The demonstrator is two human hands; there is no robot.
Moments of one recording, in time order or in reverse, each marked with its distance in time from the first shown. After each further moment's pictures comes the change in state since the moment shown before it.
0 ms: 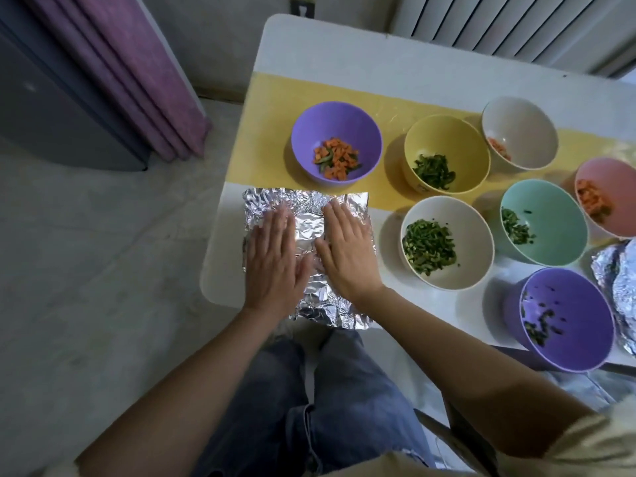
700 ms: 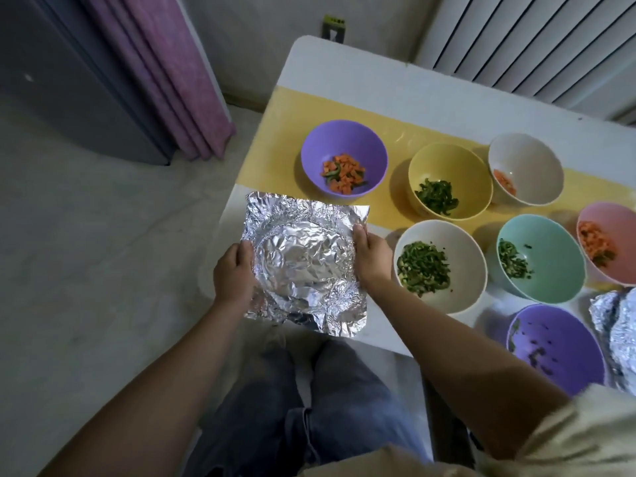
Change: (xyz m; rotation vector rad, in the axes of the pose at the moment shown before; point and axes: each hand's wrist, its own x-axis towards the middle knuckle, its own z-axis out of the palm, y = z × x) left_hand -0.005 -0.017 -0.012 -0.643 0.107 -0.811; right_hand 0.021 0.035 -0.022 0.459 -0.079 0.679
